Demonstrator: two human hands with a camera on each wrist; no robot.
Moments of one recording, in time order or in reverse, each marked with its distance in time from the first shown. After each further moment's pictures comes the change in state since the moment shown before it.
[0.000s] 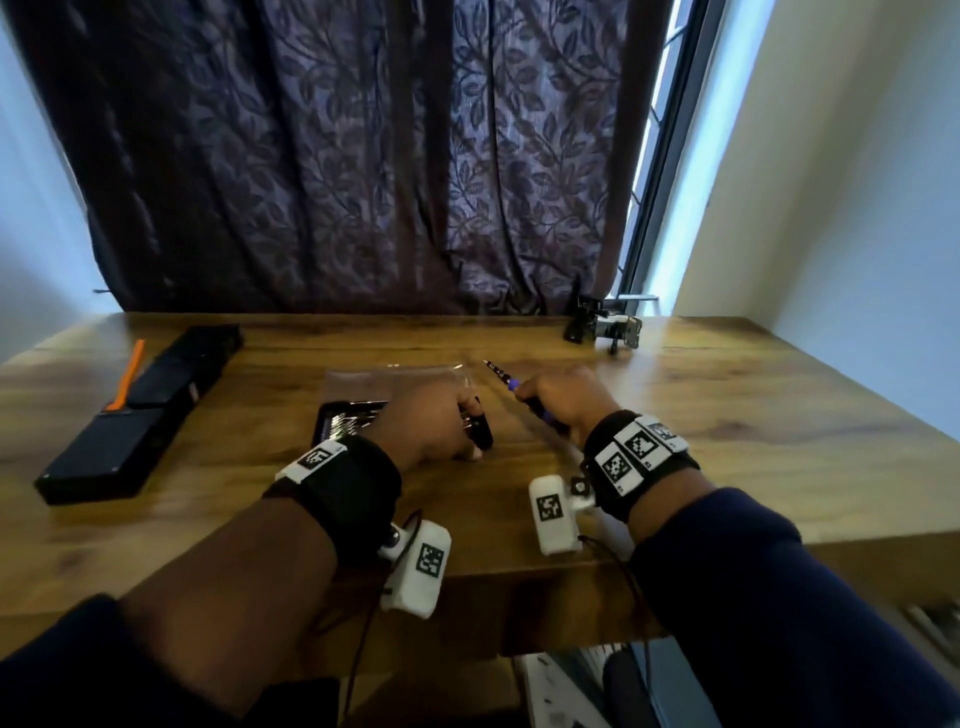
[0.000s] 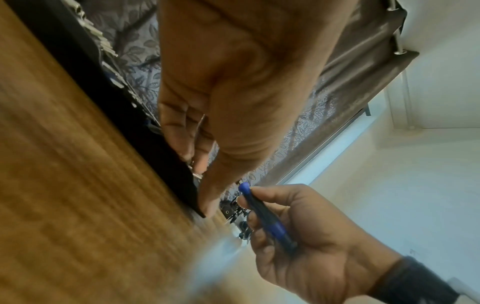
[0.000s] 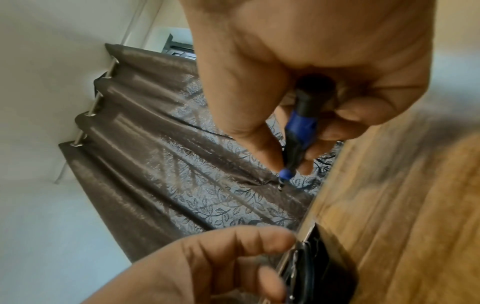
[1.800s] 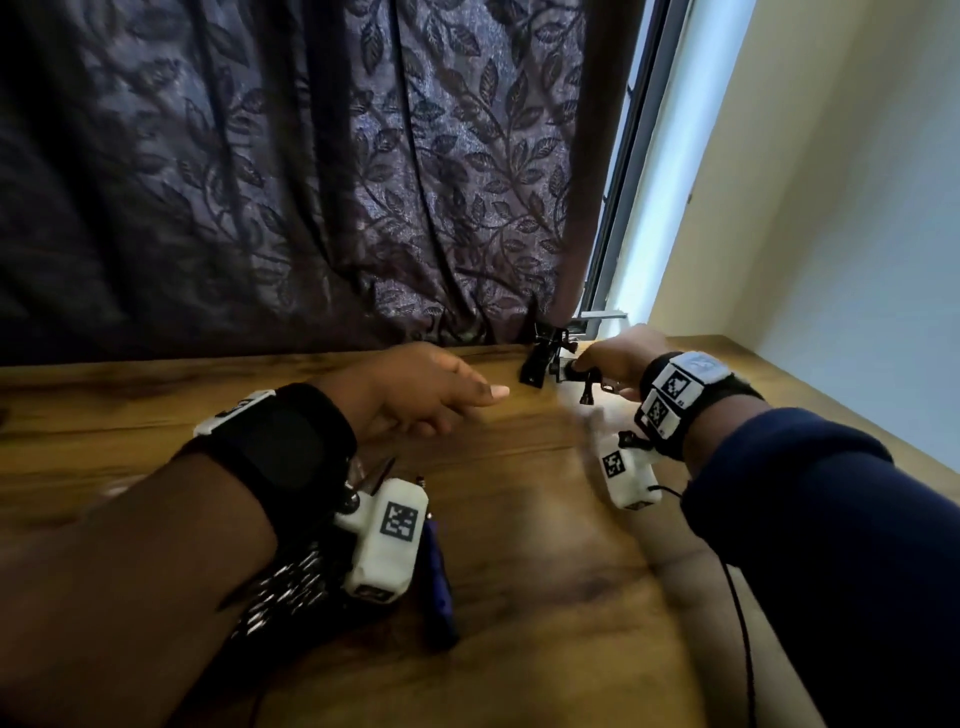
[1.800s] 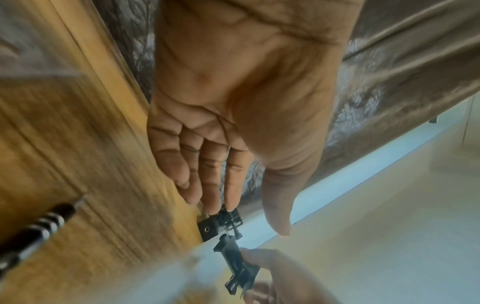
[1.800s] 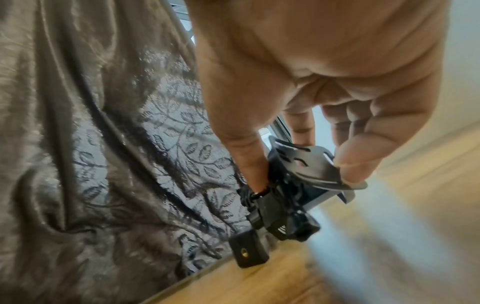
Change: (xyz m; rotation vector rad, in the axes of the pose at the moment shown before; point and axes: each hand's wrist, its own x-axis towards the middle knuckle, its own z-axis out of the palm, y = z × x) left_hand 0.209 0.024 -0.019 -0.727 -0.253 0.042; right_hand 0.215 -0.008 -0.128 -0.446 0.342 0.191
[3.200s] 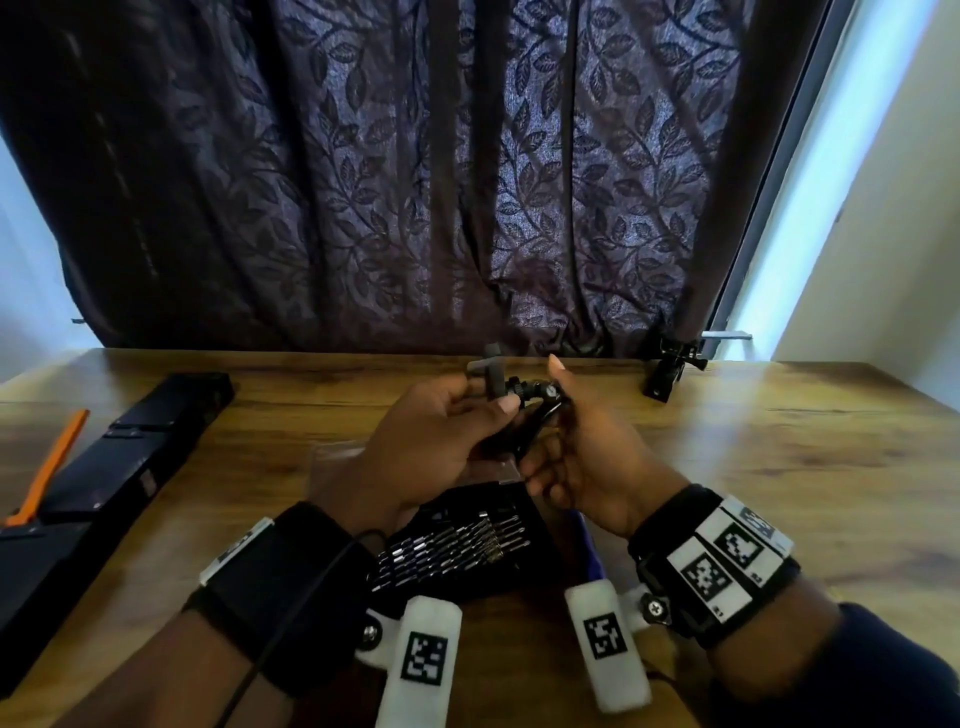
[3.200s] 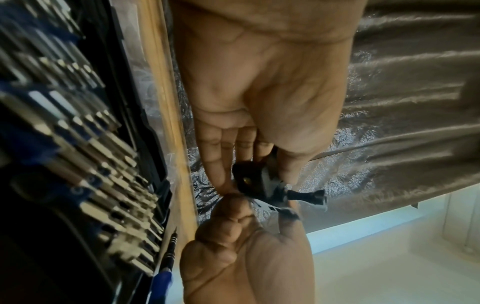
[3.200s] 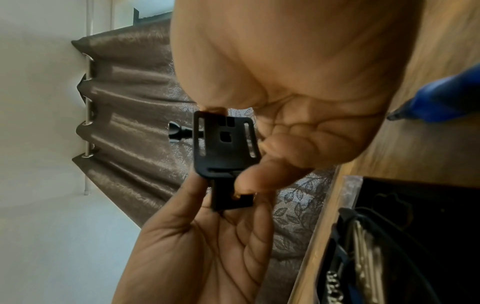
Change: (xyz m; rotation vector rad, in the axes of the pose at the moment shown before) left_hand -0.142 -0.054 -0.029 -0.410 0.342 0.254; right_hand -0.226 -0.065 0.092 0.813 -0.828 -0.184
